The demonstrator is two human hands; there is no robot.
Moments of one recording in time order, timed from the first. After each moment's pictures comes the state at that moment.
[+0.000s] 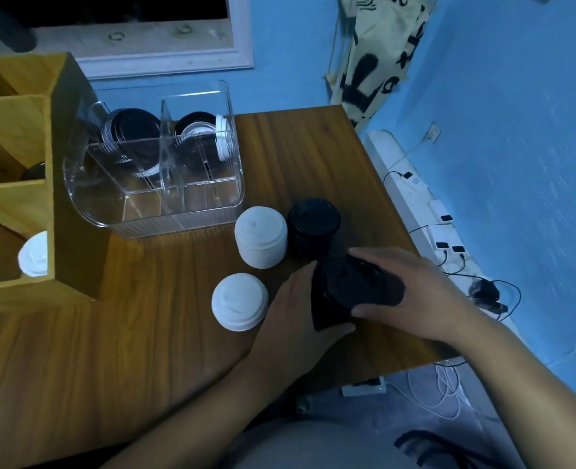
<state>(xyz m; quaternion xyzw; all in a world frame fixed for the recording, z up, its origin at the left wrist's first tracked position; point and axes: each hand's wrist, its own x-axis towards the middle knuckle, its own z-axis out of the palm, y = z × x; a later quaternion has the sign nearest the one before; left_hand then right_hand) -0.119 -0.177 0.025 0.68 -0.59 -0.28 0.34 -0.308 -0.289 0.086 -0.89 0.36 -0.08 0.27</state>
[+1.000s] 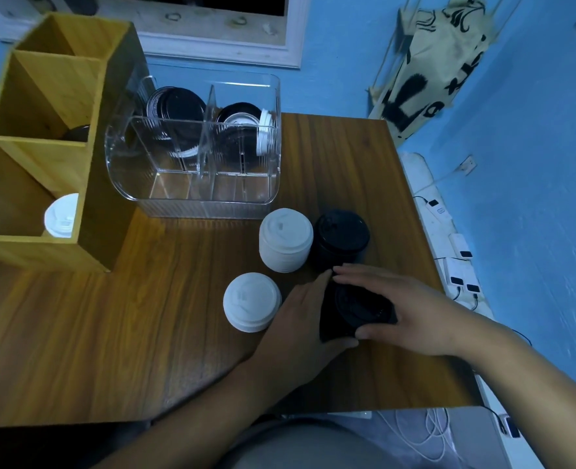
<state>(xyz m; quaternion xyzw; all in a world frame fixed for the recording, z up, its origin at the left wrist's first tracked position) -0.114 -0.183 0.004 0.69 -0.57 -0.28 0.35 -0.279 -0.328 0.072 -0.92 0.21 0.05 0.34</state>
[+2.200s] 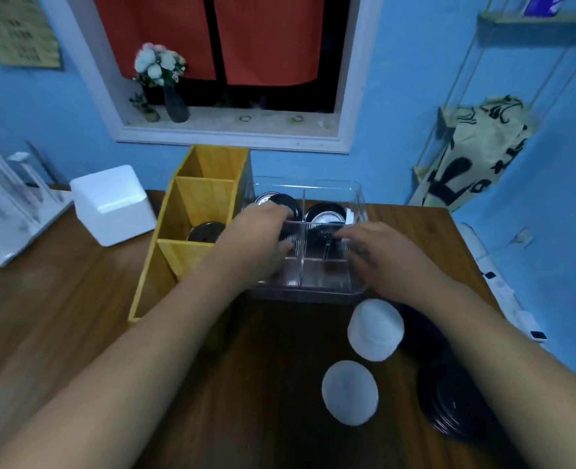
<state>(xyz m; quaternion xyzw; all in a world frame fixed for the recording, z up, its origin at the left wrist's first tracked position) 0.146 -0.221 0.170 0.79 -0.59 -0.02 0.17 -0.060 -0.347 0.162 -0.96 0.25 -0.10 0.13</state>
